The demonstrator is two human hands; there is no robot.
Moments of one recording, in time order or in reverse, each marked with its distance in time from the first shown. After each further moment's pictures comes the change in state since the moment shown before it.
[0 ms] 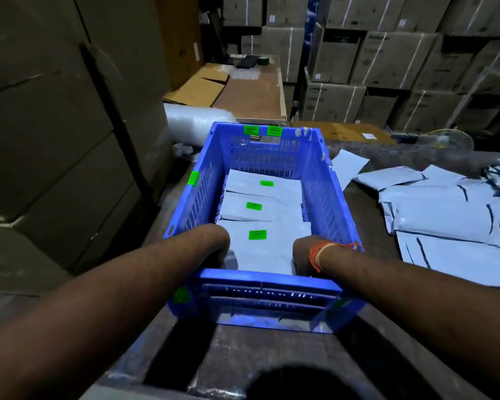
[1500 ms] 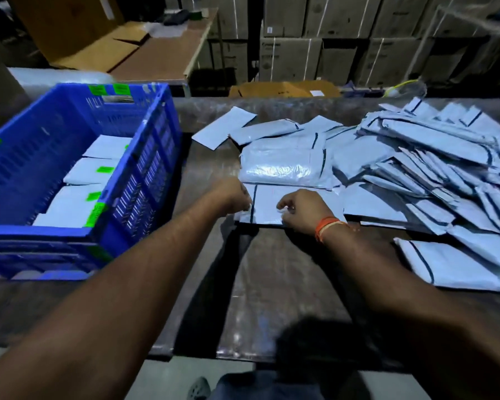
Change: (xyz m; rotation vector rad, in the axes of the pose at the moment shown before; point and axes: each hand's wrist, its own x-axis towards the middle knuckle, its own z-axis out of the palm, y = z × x) left_hand -0.001 0.432 0.058 -0.299 0.418 0.229; right_hand -0.057 0.311 0.305 0.981 0.584 0.097
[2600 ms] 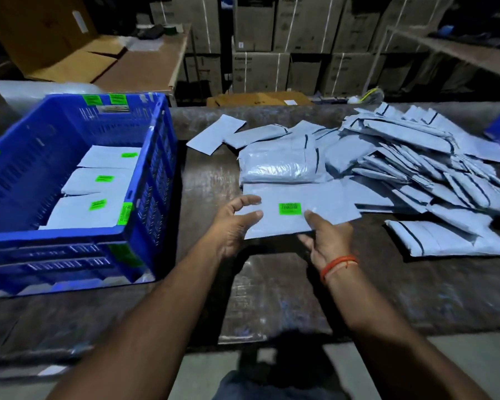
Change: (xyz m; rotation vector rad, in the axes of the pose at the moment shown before) left_hand -0.065 -0.051 0.055 -1.521 -0.134 0.151; right_hand -0.090 -0.051 0.048 1.663 0.738 0.487
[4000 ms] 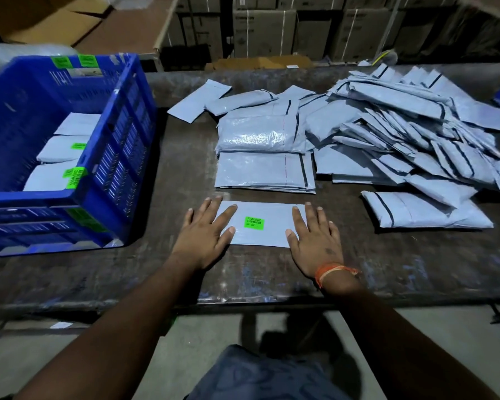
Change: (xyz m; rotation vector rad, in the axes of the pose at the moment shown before) left_hand -0.028 -0.090 -0.039 1.843 0.032 0.310; right_hand 0.038 0.021 -0.130 -2.002 -0.399 -0.566
